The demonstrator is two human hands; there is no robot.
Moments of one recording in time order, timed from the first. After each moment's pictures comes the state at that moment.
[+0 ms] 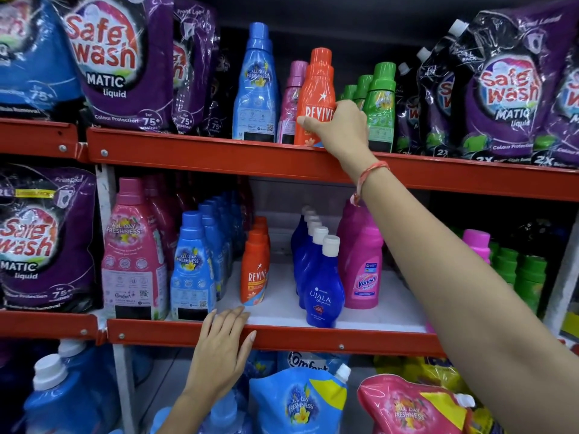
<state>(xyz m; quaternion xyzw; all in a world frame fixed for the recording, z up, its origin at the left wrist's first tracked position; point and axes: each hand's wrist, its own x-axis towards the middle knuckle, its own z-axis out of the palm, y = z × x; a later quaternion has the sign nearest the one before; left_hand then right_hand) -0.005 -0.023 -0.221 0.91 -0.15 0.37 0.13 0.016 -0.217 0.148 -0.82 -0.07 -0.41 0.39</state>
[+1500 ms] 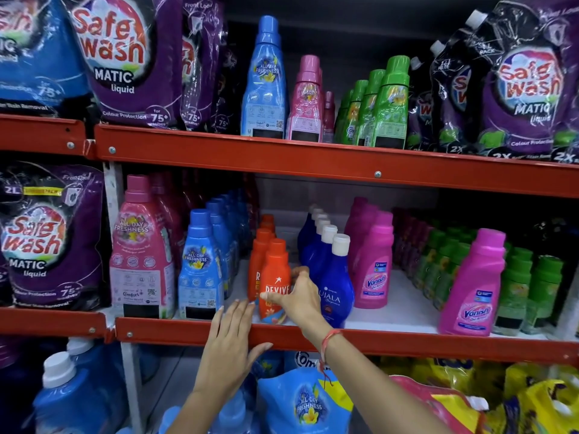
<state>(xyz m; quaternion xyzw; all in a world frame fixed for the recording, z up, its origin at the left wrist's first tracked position) 0.002 -0.022 -0.225 0.92 -0.13 0.37 0.03 0.018 -0.172 -0.112 -0.86 -0.02 -0.12 0.50</state>
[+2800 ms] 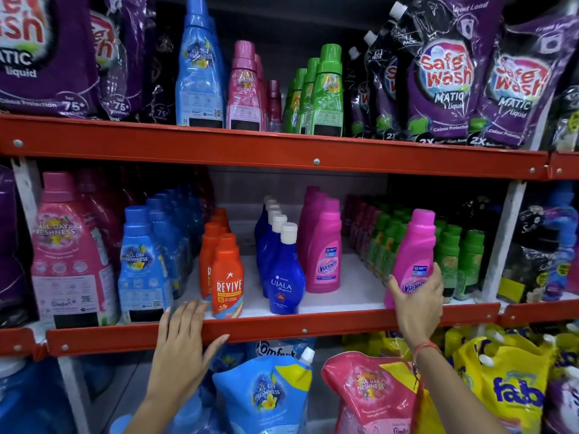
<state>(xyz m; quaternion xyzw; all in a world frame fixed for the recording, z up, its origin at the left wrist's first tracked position) -0.008 -0.031 -0.222 0.93 -0.09 0.35 0.05 -0.014 -0.426 -0.148 -0.76 0.24 -0.47 0.38</state>
